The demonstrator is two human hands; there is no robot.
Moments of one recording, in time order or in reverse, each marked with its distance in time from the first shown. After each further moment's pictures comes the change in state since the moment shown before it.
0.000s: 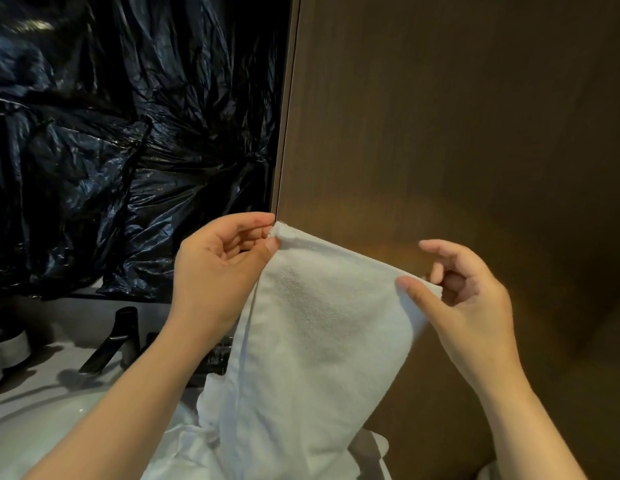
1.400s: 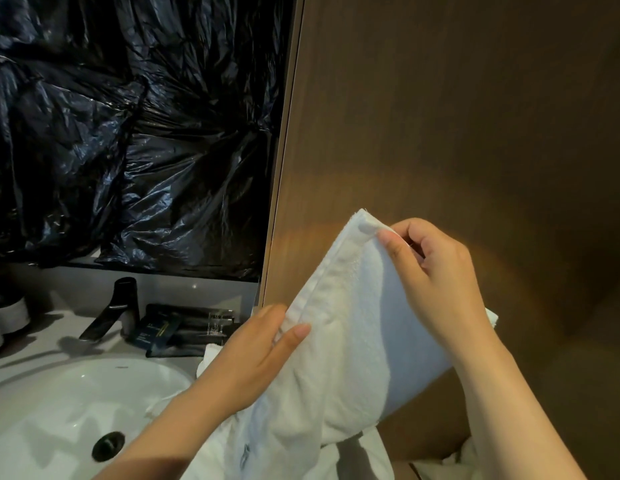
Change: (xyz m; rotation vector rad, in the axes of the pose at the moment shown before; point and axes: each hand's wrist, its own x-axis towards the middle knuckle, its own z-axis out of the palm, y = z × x) left_hand -0.079 -0.109 0.000 0.523 -0.564 -0.180; right_hand 0.005 -0.015 0.025 -0.153 -0.193 -0.011
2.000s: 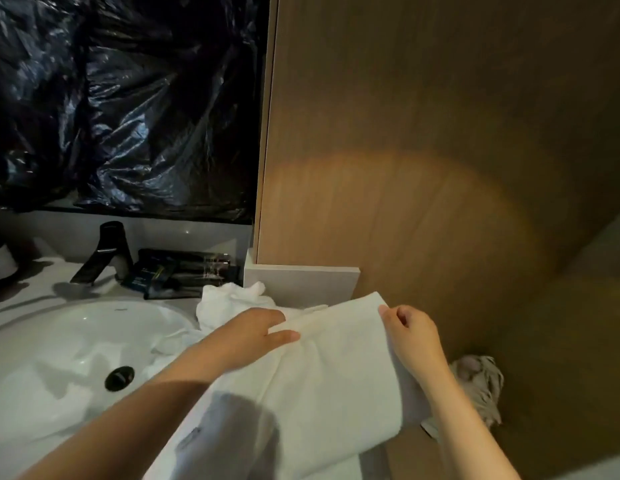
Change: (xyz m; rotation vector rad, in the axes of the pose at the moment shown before) left_hand -0.012 -0.063 0.050 0.189 -0.437 -0.097; right_hand -0.135 0.129 0.060 0.009 -0.186 0.766
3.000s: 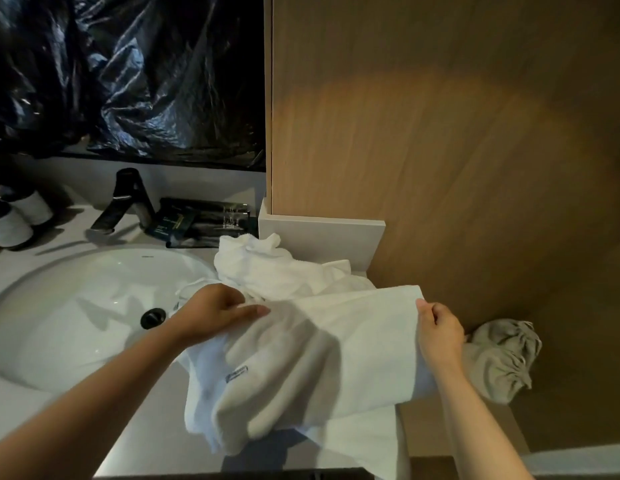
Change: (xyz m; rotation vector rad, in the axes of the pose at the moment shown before) left_hand -0.032 -0.083 0.028 -0.119 0.114 -0.289; right_hand 0.014 0.104 0.032 0.002 0.137 0.154
